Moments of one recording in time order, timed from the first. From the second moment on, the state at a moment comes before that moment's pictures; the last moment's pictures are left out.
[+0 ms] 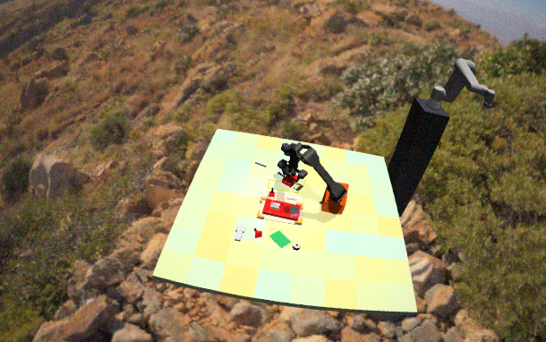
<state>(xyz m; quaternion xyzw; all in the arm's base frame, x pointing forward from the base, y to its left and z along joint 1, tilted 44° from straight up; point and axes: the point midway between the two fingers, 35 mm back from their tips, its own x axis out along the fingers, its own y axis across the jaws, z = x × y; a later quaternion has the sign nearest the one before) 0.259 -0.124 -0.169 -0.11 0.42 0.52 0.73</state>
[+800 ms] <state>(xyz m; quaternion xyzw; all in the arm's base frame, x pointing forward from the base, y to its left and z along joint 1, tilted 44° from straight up) 0.259 -0.121 -0.172 -0.11 0.42 0.52 0.73</state>
